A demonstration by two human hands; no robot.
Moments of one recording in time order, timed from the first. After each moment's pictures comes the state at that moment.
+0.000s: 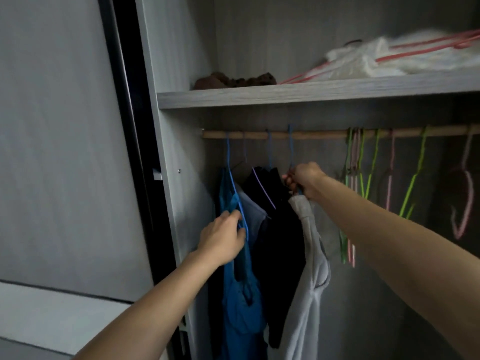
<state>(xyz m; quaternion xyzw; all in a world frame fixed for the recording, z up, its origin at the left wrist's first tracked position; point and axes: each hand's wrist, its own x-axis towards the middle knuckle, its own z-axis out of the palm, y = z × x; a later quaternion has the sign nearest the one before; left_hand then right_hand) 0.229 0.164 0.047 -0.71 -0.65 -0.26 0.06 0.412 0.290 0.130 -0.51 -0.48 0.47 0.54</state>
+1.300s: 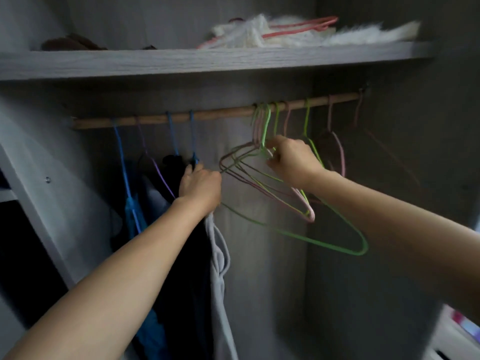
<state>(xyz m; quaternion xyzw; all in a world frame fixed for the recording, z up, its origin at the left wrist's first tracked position) 0.328 0.250 0.090 -0.82 -0.51 -0.10 0.24 0.518 0.170 0.118 -0.68 -0.65 -0.13 0.33</state>
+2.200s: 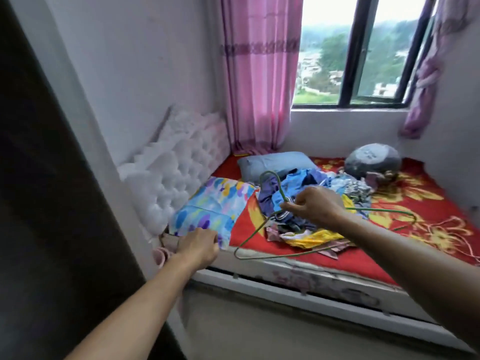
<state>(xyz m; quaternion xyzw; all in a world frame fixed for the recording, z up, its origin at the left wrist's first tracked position) 0.778 -0.151 -0.106 -0.99 -0.11 0.02 -0.01 0.883 -0.413 -0.051 -0.97 -0.20 -0.09 0.14</state>
